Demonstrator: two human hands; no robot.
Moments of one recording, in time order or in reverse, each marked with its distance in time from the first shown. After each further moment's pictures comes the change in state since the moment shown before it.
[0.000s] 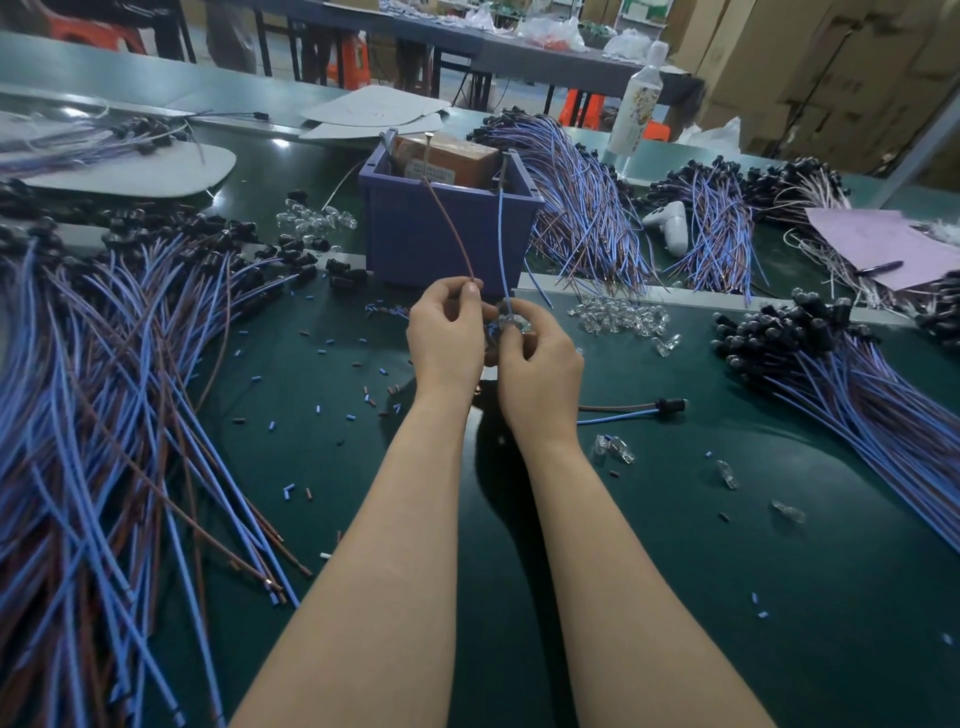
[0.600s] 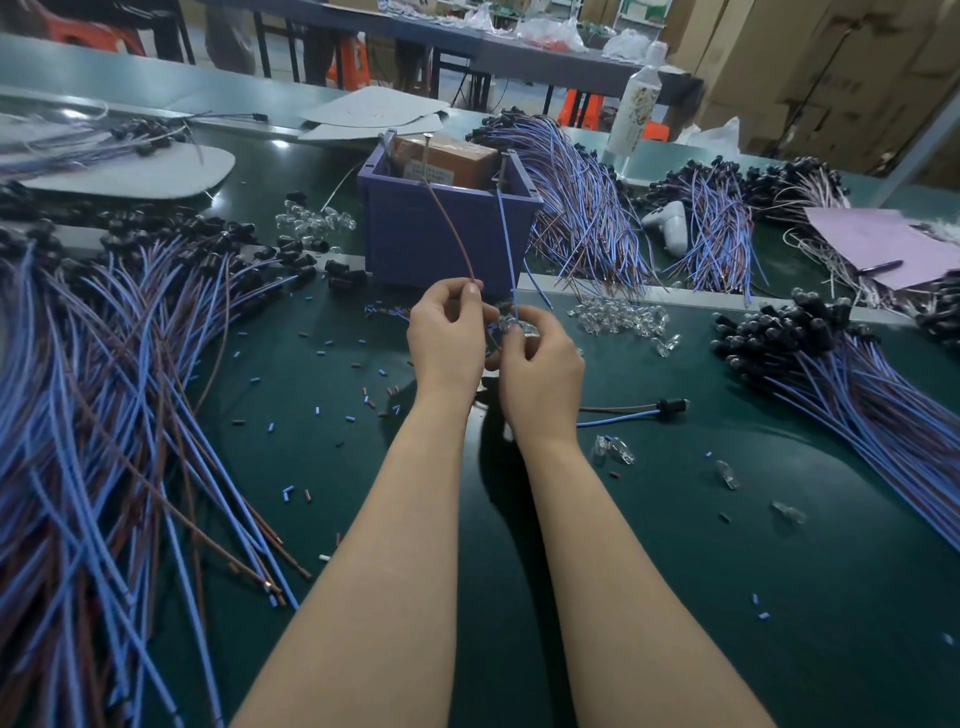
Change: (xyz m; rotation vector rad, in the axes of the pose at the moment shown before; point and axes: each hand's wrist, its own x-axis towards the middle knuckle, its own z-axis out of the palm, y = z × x) left_hand -0.002 0.001 0.001 0.009 0.005 0.008; right_hand 0.003 0.006 0.004 -0.026 0.008 0.061
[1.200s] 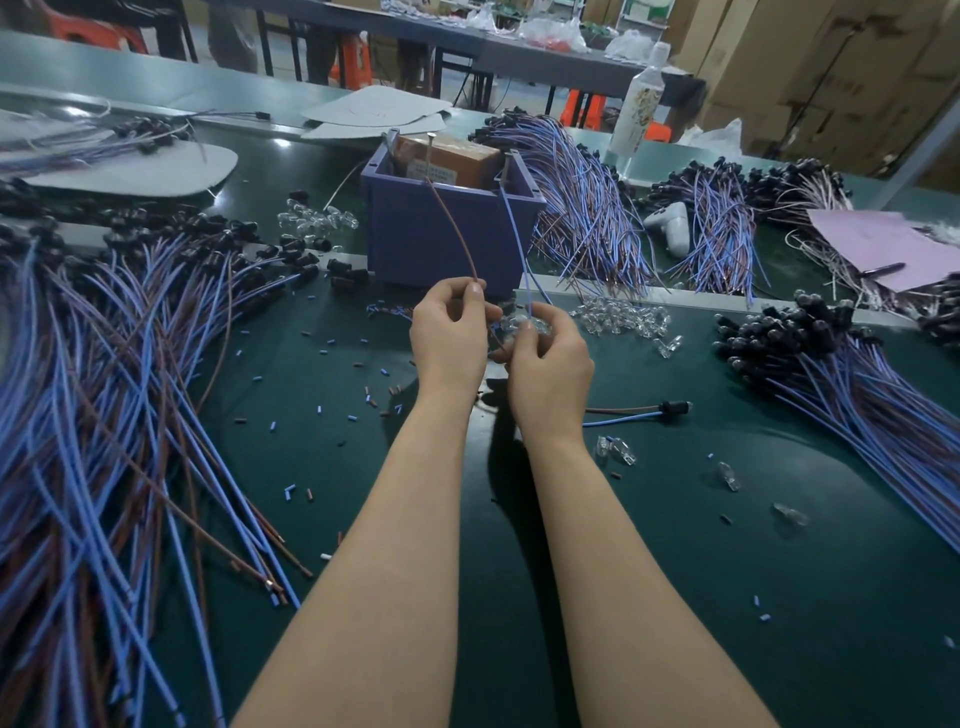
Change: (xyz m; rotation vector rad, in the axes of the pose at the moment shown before) left_hand -0.002 0.001 0.000 0.004 -0.012 -0.010; right_hand 0.005 0.006 -0.002 0.119 0.079 0.005
